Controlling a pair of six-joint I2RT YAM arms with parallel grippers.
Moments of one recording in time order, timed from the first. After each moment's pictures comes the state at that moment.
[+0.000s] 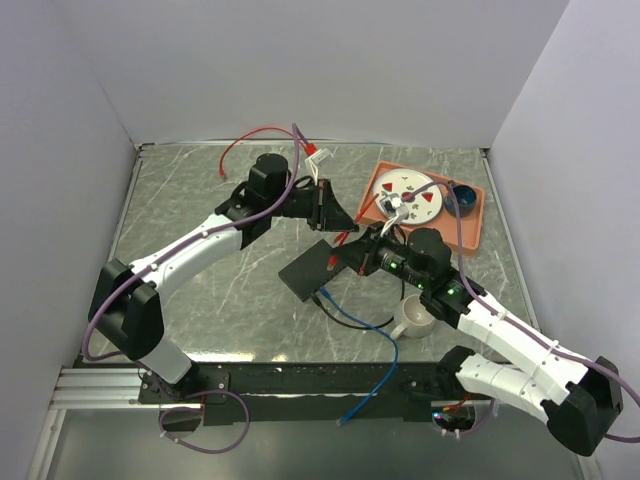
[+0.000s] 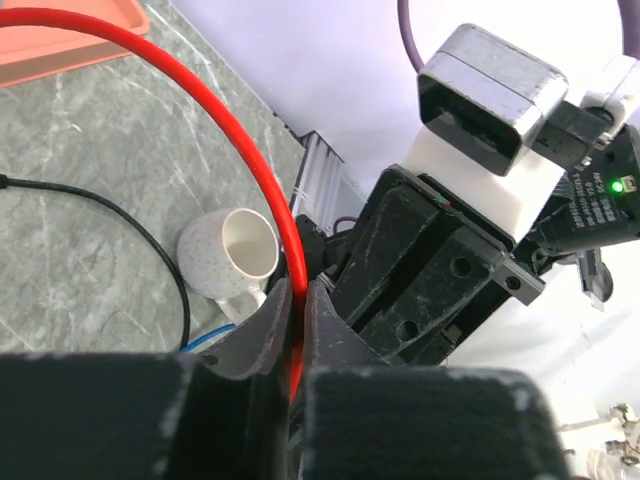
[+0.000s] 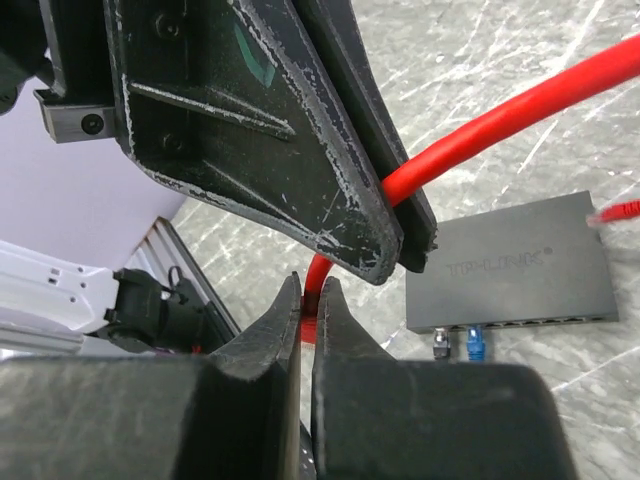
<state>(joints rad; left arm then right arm) -0.65 1.57 1.28 0.08 0.86 -0.72 0.69 0.91 0.68 0.08 -0.23 0.58</state>
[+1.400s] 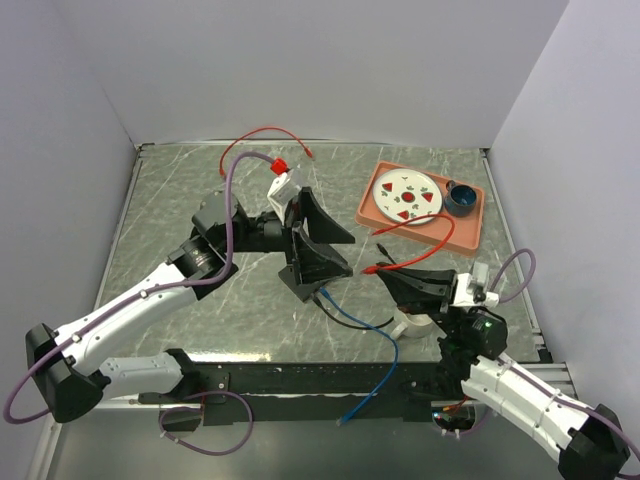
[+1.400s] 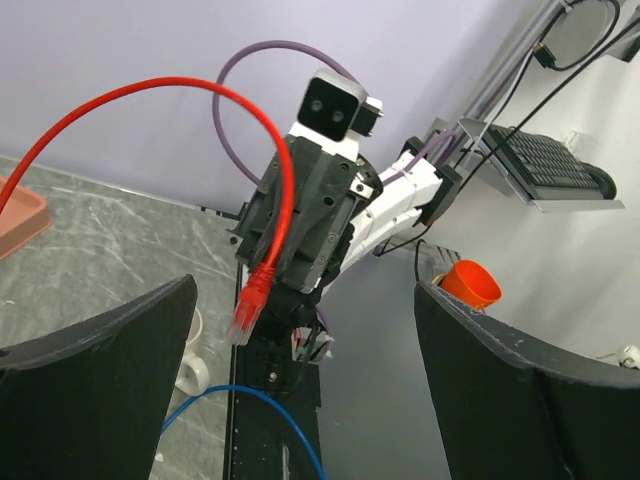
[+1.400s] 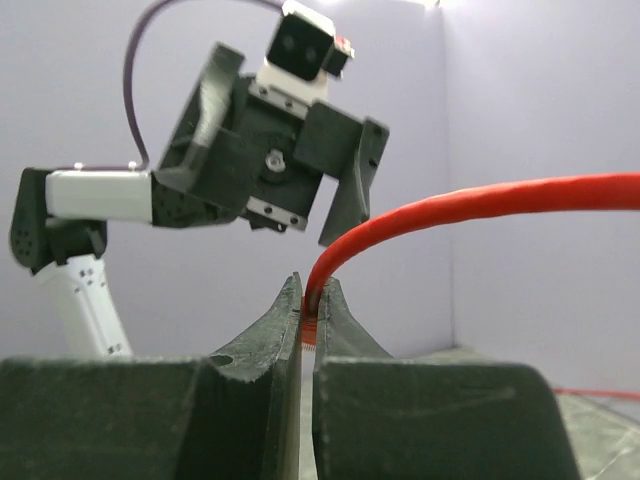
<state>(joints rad) -0.82 1.14 1.10 0.27 0.79 -0.58 0.68 0.50 0.12 1.22 -0.31 0.41</state>
